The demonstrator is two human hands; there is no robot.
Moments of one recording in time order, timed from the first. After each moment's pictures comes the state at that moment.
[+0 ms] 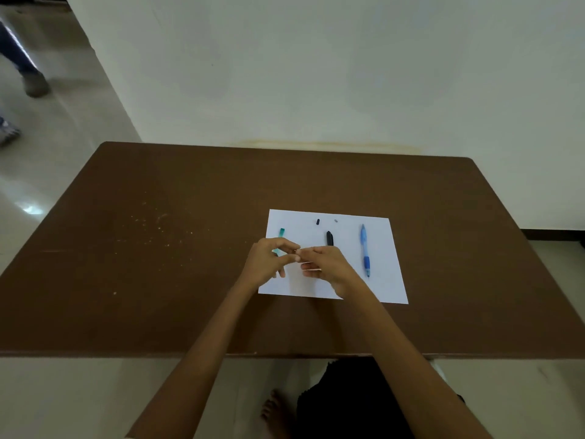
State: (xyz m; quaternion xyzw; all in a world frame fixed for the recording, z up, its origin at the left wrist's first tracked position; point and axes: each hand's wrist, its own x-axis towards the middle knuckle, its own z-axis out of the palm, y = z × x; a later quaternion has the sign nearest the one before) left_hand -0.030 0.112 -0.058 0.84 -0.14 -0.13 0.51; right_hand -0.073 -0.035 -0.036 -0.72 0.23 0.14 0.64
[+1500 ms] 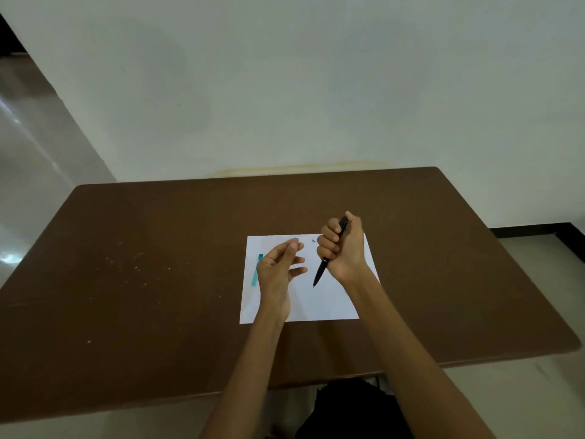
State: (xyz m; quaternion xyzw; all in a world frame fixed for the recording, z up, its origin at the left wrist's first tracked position) left_hand -0.069 0.033 0.003 0.57 0.08 -0.08 0.81; right_hand -0.064 -0.089 0.029 -0.32 0.18 -0.02 0.93
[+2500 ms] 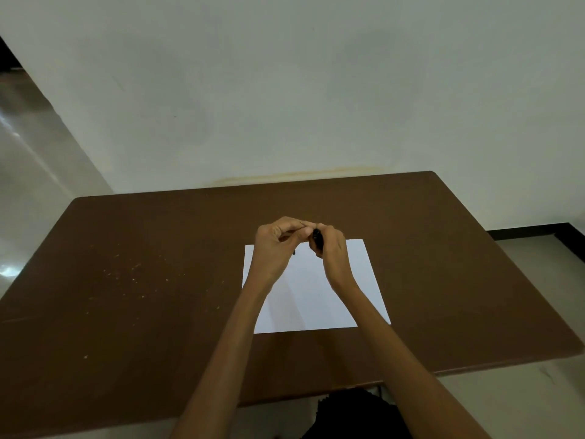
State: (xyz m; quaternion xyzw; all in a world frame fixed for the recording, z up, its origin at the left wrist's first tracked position) left_hand -0.040 0.041 0.062 0.73 -0.21 -0.02 0.65; right_hand -0.060 -0.067 0.035 -0.72 0.18 -0.13 0.66
